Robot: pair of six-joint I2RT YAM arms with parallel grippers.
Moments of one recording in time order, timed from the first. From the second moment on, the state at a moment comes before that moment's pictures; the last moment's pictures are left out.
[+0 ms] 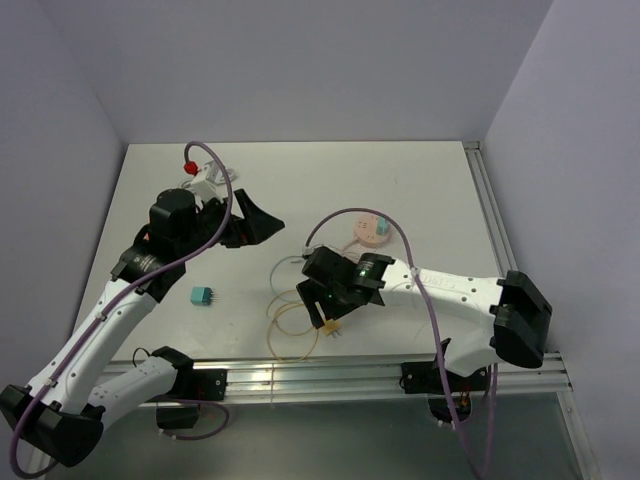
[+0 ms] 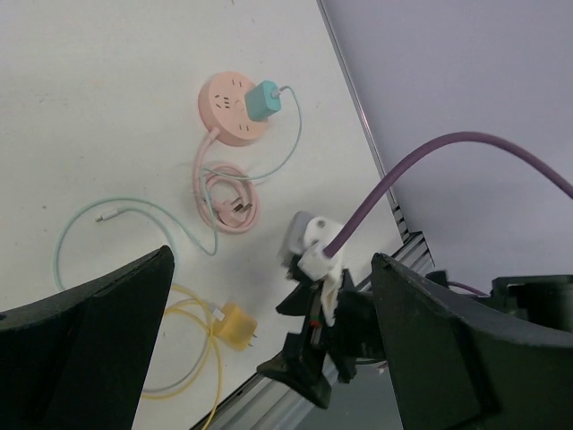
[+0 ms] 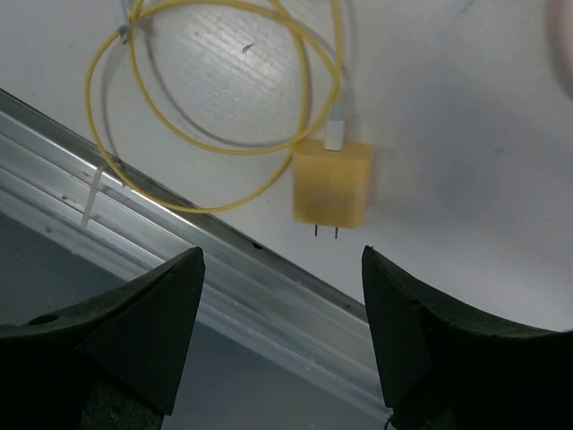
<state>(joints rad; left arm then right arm) -0.47 0.95 1.01 -0.36 0.33 -0.67 1.06 1.40 1.03 -0.77 0.04 0.59</state>
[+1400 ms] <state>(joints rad) -0.47 0.93 0.99 -0.41 0.32 -0.62 1.09 1.67 1.00 -0.66 0.10 0.60</state>
